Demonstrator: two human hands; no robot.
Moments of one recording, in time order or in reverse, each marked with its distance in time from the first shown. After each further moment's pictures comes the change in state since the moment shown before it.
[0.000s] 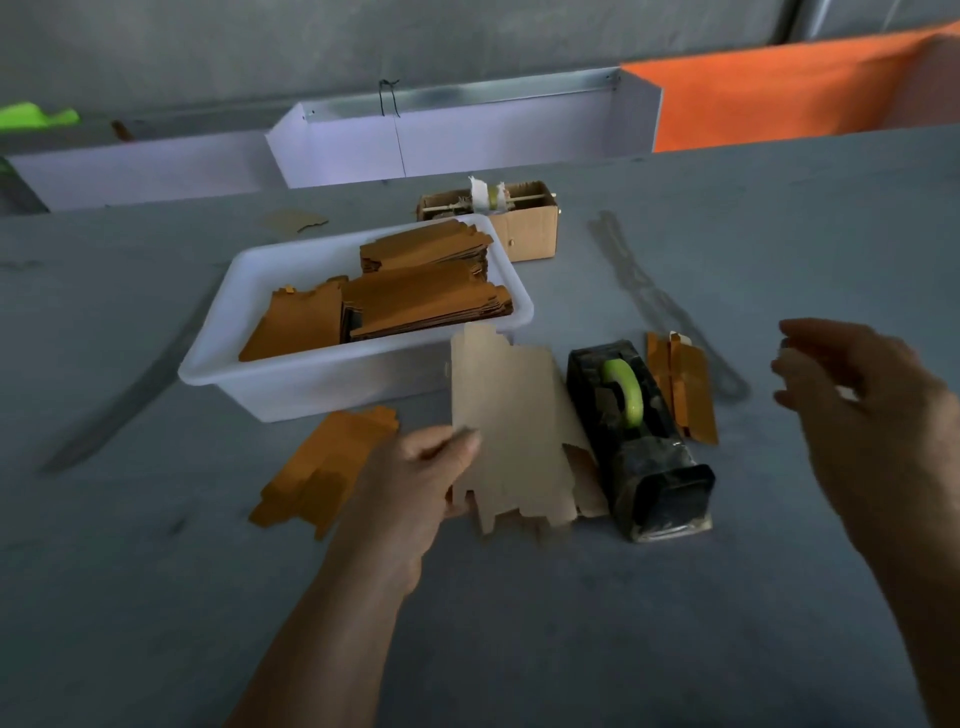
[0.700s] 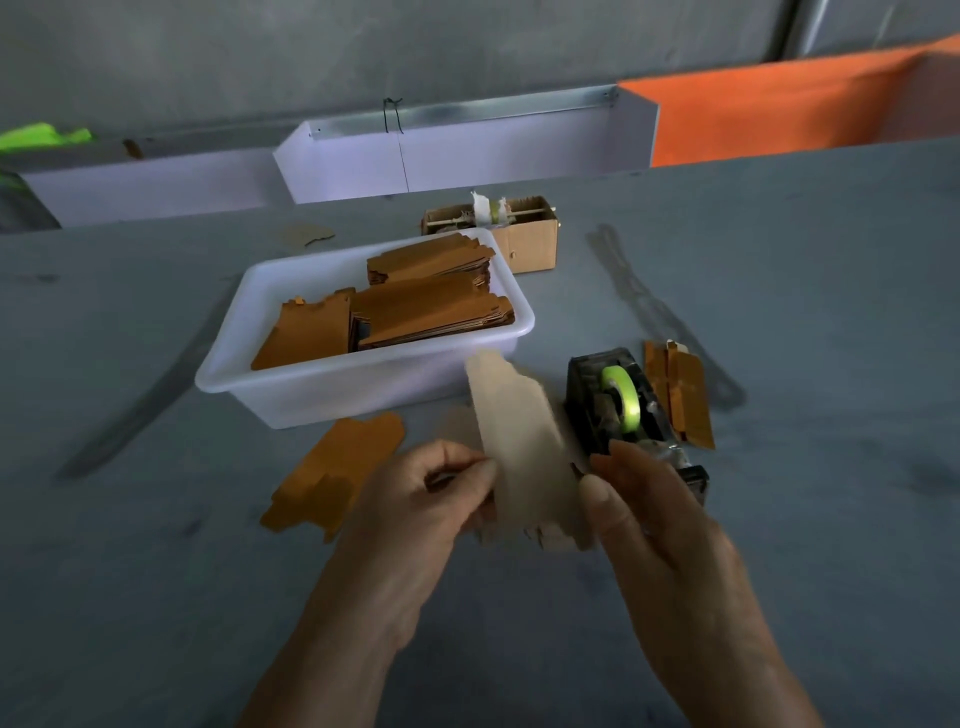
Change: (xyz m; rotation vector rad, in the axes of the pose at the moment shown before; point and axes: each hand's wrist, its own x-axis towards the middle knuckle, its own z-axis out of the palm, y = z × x) left_hand -0.032 0.006 -0.005 0.063 -0.069 0.200; right_hand -0.102 -0.067 0.031 0.409 -0.421 0.217
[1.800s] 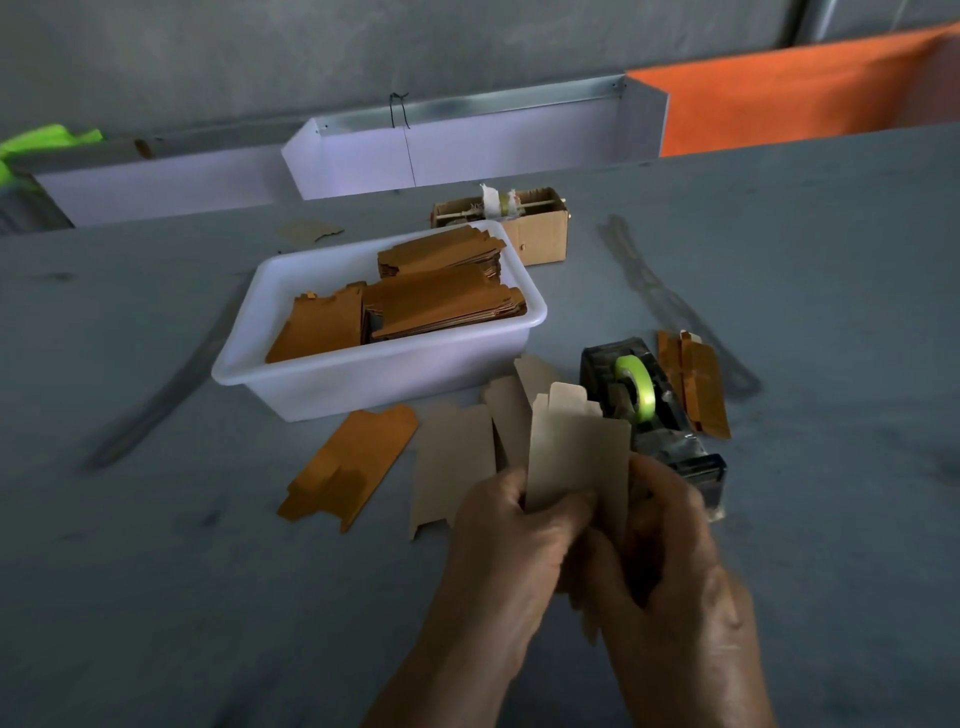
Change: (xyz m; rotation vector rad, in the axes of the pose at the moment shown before) left_hand -0.022 0.005 0.045 -0.017 -0.034 -0.165; right_hand -0.024 0.017 0.020 -0.279 0.200 -0.275
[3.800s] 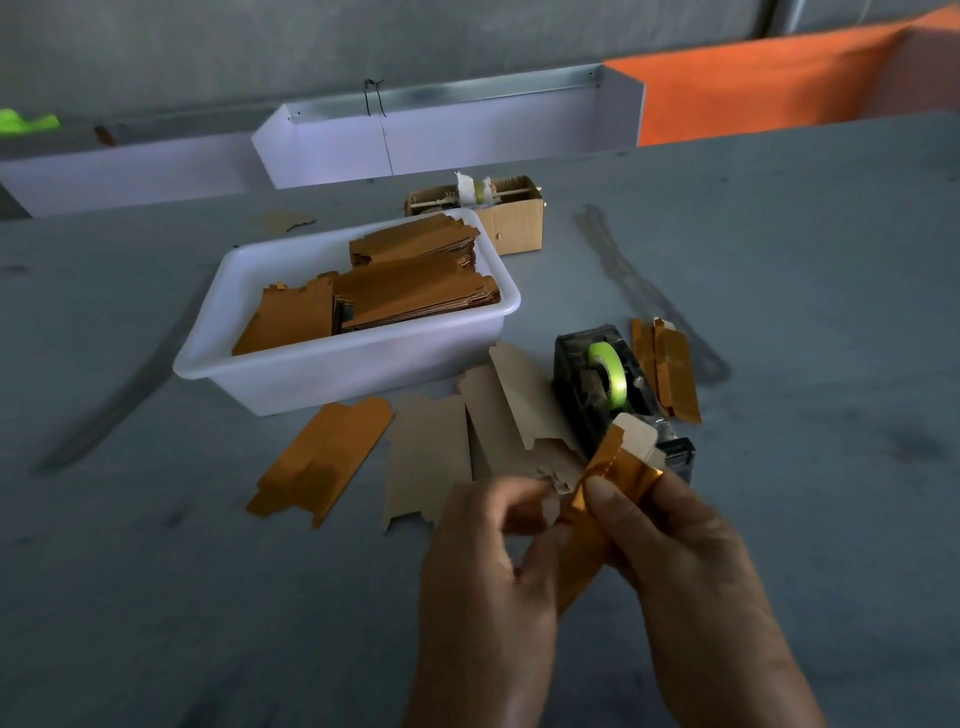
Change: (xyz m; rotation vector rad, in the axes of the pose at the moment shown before) left_hand -0.027 -0.017 0.007 0.352 0.185 0.303; right_hand 0.019 0.002 -0.018 0.721 -0.134 0.600
